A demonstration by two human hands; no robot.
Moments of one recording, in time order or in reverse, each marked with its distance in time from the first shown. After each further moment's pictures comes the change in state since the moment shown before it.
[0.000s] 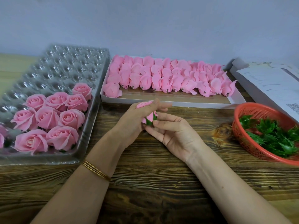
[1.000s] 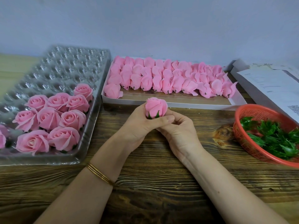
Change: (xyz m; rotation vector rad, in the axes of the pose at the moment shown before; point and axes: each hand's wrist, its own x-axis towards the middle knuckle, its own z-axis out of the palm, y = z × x) left_hand 0.001 -0.011 0.008 -0.010 0.016 0.047; right_hand 0.009 0.013 -0.005 -0.189 0.134 -0.344
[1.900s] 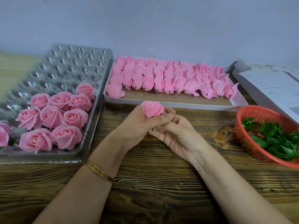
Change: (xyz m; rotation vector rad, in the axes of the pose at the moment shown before) left_hand -0.003 0.006 -0.008 -0.036 -0.135 0.051; right_hand 0.002 -0.011 -0.003 0.125 -0.309 0.237
